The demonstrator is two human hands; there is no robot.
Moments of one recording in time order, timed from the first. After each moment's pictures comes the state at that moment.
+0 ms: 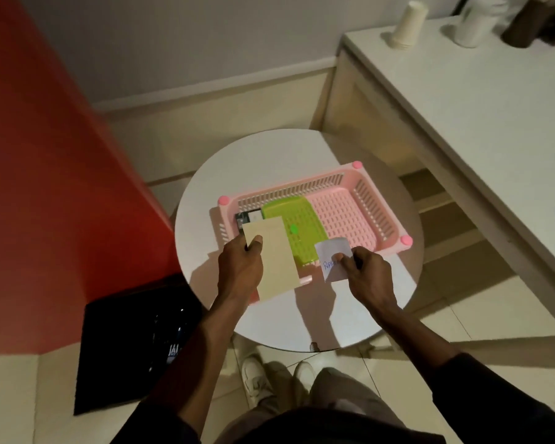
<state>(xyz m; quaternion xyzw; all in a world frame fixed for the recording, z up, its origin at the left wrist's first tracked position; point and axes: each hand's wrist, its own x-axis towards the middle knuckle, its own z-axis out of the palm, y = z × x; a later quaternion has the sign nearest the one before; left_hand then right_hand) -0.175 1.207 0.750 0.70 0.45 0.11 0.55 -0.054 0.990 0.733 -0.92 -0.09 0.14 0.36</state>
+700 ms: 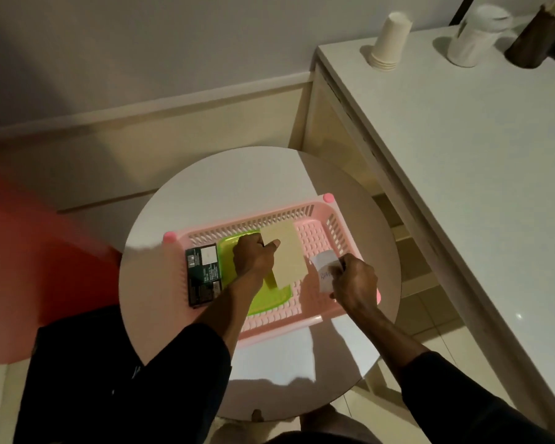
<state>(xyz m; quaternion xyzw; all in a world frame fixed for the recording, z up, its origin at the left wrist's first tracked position) 0.048 1.182 0.674 0.69 0.50 0.05 0.52 0.110 0.981 0.699 -0.94 -0.11 0.16 0.29</state>
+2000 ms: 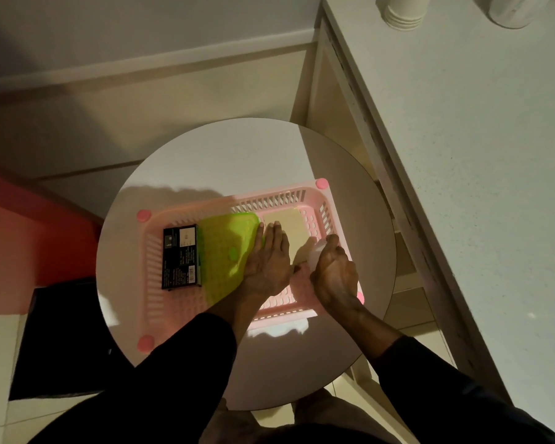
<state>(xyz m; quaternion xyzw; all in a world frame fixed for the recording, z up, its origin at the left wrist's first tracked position) 0.085 1.116 0.606 0.96 0.17 -0.20 -0.03 0.149 0.982 0.667 -0.95 -0.23 0.18 0.14</state>
